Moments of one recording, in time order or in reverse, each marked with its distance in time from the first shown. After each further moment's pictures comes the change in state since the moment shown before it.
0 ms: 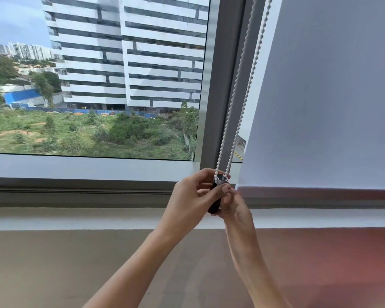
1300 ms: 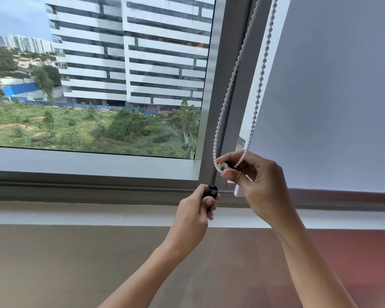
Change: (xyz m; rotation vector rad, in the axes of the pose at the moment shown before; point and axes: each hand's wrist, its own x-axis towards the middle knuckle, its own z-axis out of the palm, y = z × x) left_hand -0.018 -0.027 0.016 0.192 0.095 -0.041; right_hand 0.042 -0.078 -0.020 -0.659 -0.132 -0.352
